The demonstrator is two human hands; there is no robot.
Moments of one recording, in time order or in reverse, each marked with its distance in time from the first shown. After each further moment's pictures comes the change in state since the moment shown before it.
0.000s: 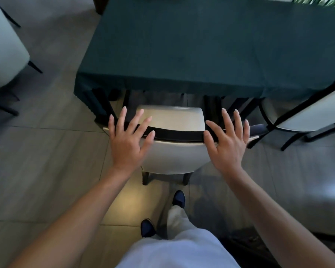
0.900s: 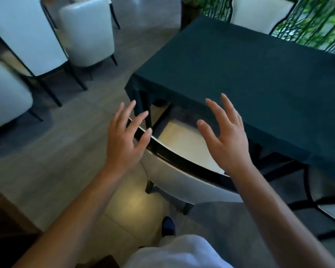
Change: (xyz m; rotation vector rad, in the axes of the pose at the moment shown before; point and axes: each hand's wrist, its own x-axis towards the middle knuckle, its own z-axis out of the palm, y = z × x) left_hand 0.028 0.063 -0.047 0.022 0.054 -0.460; right_hand 0.142 -0.026 -0.052 0.556 -0.526 -0.269
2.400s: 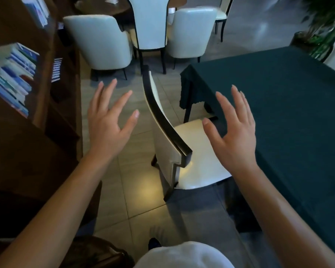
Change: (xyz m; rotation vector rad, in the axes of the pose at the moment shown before) left_hand -0.161 0.315 0.019 0.492 0.419 -0.479; right_hand -0.043 0.169 -0.187 0.135 -0.175 -0.664
